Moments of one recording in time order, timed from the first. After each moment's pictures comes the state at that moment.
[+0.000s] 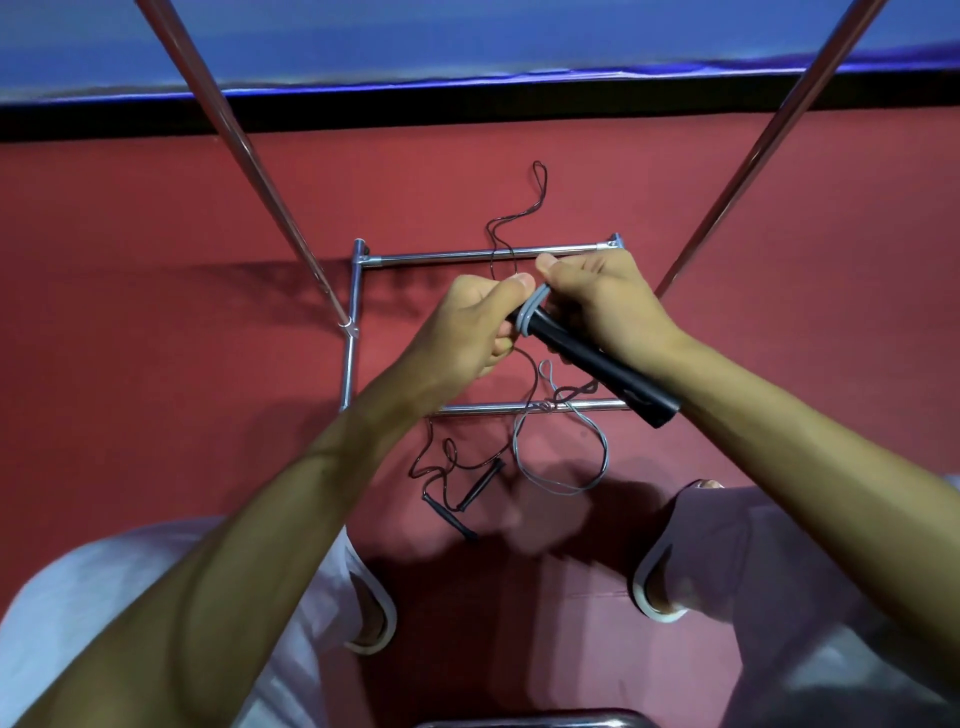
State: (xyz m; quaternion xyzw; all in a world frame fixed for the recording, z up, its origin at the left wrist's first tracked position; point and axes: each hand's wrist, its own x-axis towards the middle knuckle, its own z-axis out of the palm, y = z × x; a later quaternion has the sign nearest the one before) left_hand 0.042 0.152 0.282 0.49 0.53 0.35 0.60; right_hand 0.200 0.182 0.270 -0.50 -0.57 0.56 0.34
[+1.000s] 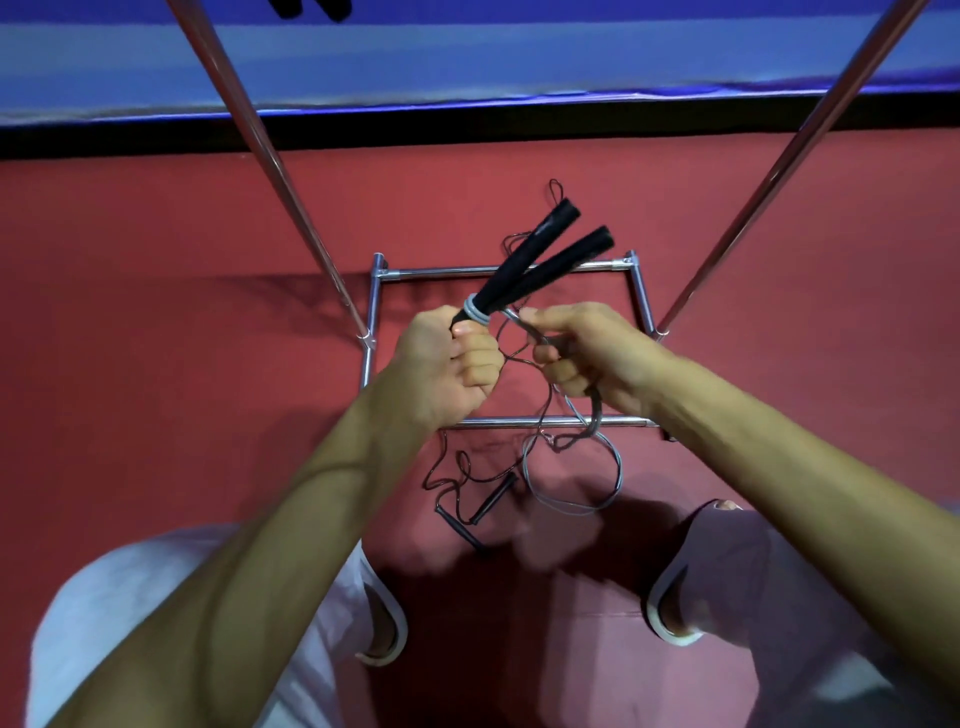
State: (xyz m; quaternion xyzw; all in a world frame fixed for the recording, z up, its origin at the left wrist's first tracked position) left_hand 0.014 0.161 0.271 -0.01 0.43 0.42 0.80; right_hand 0.188 0.188 0.258 -0.52 -0.40 0.73 0.21
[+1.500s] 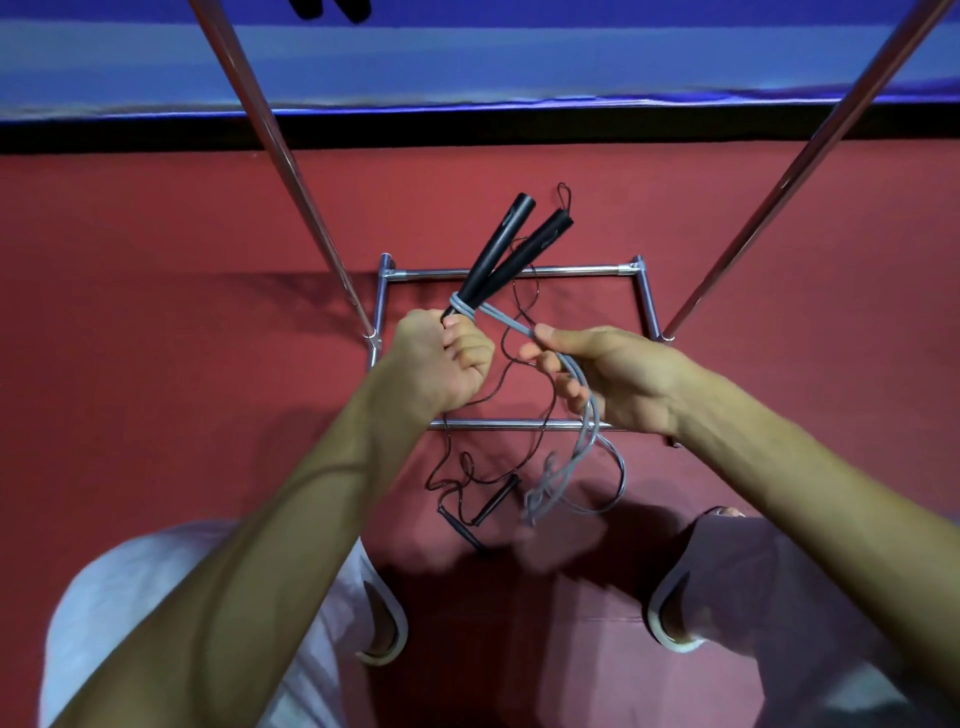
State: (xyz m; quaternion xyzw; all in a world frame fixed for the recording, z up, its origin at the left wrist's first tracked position) left_hand 0.007 0.172 0.270 -0.13 0.44 0.48 0.75; right_hand 0.193 0.176 0.267 -0.48 -0.31 0.80 0.18
